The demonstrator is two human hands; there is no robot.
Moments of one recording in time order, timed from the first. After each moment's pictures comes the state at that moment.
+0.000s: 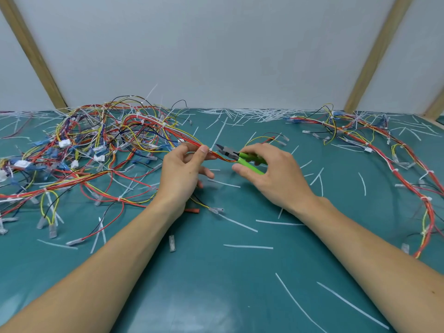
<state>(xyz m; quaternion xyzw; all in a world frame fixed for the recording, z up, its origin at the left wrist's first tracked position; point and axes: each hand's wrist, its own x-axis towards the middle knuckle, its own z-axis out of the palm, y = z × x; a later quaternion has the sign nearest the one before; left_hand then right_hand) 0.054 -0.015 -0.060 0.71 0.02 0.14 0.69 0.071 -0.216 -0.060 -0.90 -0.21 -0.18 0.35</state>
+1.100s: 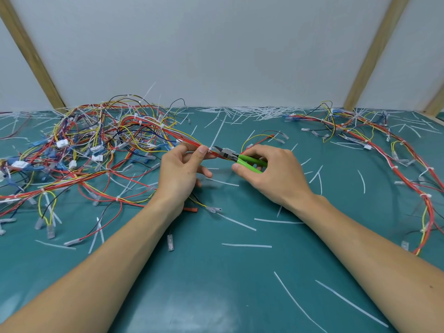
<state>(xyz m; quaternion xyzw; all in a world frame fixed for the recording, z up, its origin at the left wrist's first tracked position) 0.055 -0.016 -0.062 0.71 0.02 0.14 0.69 0.076 -0.217 -0.065 -0.91 -0.16 -0.19 0.34</state>
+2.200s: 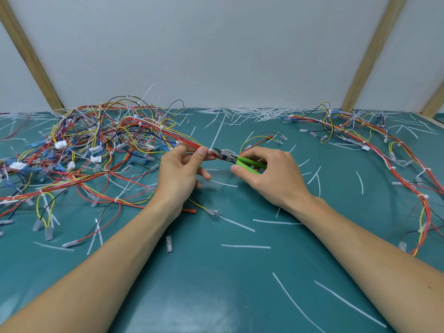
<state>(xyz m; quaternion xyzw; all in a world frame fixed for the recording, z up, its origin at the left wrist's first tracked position) 0.054 -0.016 -0.062 0.72 0.01 0.15 0.68 0.074 -0.217 -0.065 -0.90 -0.15 -0.17 0.37</state>
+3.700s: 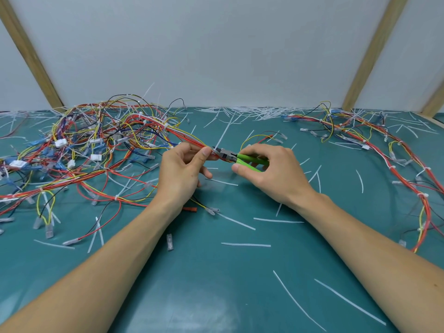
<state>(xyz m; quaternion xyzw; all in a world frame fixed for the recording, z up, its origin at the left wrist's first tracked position) 0.051 -0.017 -0.061 0.75 -0.02 0.17 0.64 0.072 -0.220 -0.057 -0.88 -0.20 -0.16 0.39</state>
